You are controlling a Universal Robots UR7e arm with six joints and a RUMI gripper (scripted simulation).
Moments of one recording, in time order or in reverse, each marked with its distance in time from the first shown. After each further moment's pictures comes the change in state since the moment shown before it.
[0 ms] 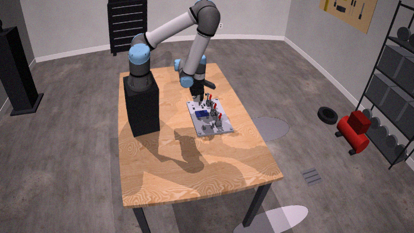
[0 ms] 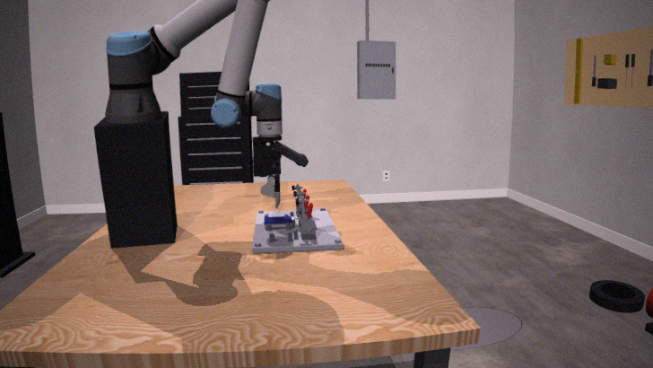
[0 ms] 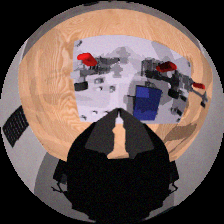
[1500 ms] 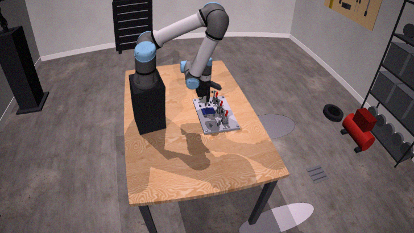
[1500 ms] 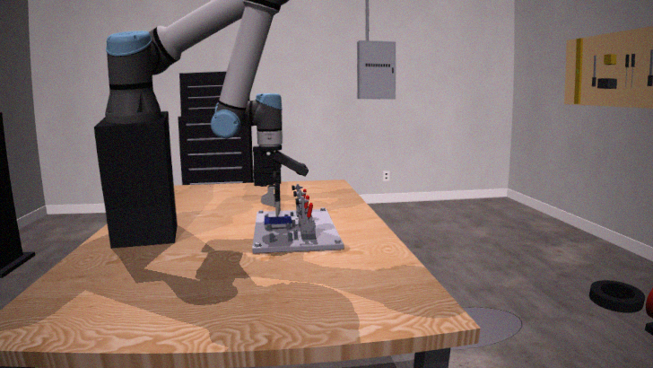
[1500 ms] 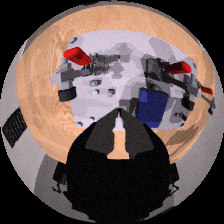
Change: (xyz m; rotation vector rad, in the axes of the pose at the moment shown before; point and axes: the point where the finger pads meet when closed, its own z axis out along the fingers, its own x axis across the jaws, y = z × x) arm 0.000 0.000 0.029 0.000 0.000 0.000
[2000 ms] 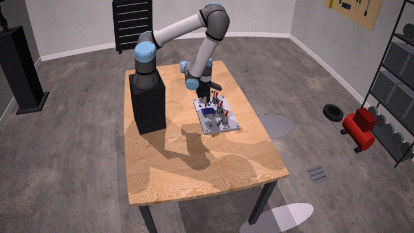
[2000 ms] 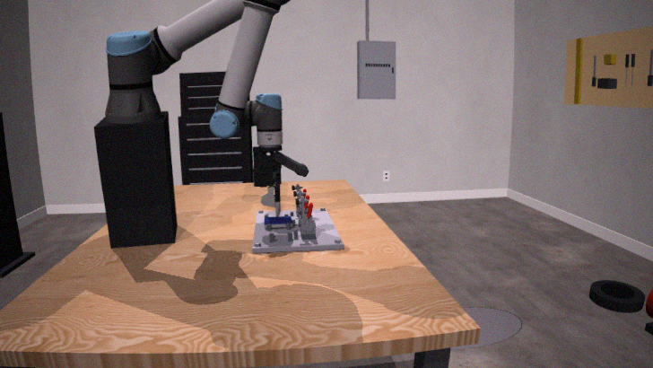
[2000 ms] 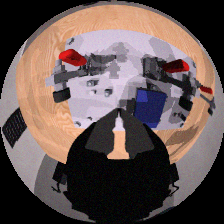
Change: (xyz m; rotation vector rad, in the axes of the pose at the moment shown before) arm 0.006 0.000 0.001 0.000 0.000 0.000
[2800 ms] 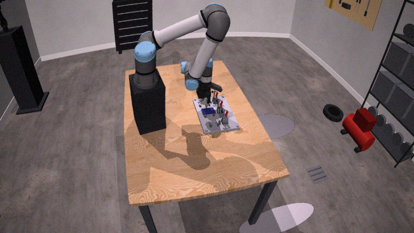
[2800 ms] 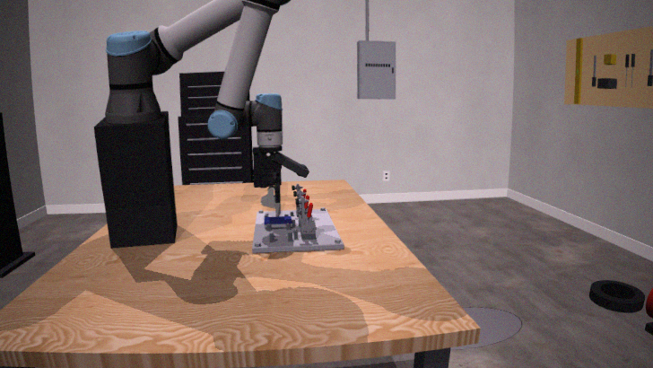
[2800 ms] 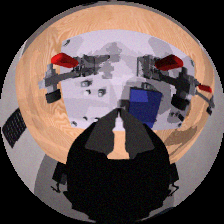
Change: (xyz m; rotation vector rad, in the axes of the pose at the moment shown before) arm 0.011 0.000 0.000 0.000 0.004 0.001
